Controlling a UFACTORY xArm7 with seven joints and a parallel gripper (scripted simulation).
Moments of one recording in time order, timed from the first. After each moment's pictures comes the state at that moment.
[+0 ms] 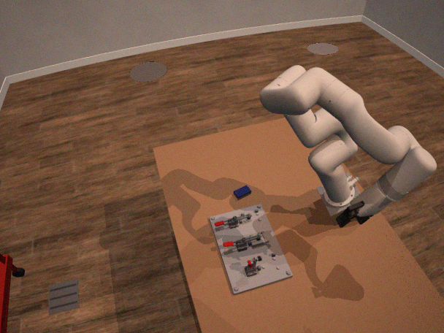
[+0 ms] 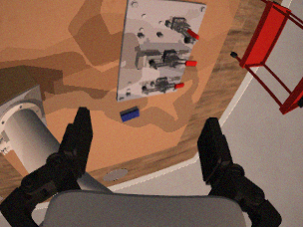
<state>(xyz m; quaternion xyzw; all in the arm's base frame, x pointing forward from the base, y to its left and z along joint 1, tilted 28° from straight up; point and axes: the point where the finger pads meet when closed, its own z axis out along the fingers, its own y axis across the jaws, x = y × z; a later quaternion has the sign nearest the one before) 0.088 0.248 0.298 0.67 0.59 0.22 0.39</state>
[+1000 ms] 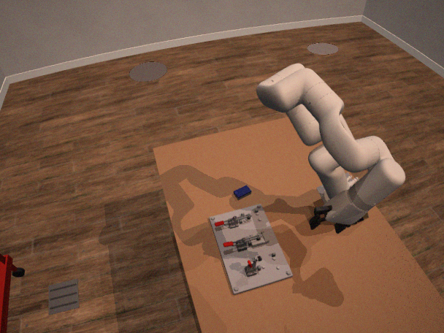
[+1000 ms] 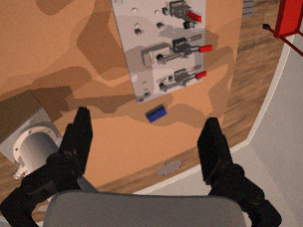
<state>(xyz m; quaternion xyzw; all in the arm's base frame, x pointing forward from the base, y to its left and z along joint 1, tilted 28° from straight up) 0.155 0.217 0.308 0.77 0.48 0.23 0.34</state>
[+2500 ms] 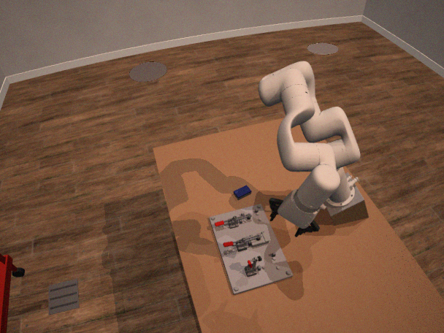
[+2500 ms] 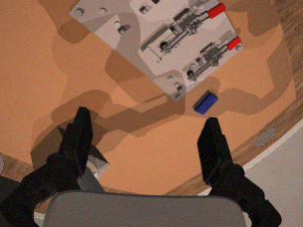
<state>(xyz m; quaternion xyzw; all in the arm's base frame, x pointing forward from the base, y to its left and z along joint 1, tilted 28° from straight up) 0.245 0.128 0.302 0.90 0.26 0.24 0.24</state>
